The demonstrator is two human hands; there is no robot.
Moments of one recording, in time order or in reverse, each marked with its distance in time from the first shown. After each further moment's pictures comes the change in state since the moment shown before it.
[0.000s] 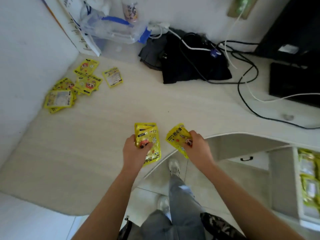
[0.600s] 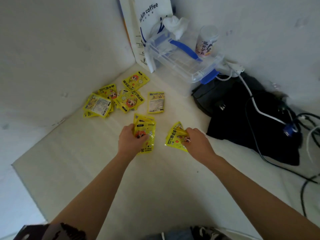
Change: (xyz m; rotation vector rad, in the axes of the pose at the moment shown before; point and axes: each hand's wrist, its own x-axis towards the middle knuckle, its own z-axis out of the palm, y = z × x) left_hand 0.176 0.076 -0.073 0.181 0.352 -0.098; right_hand 0.241 -0.143 0.019 -0.328 -0.377 -0.459
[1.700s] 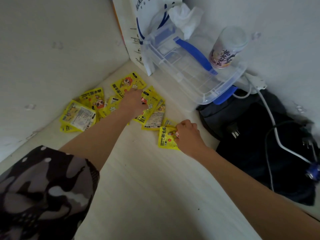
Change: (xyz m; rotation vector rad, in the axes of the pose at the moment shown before) left_hand 0.220 0.072 0.023 0.486 -0.207 0.238; right_hand 0.137 -0.015 -0.004 -0.310 -0.106 -0.053
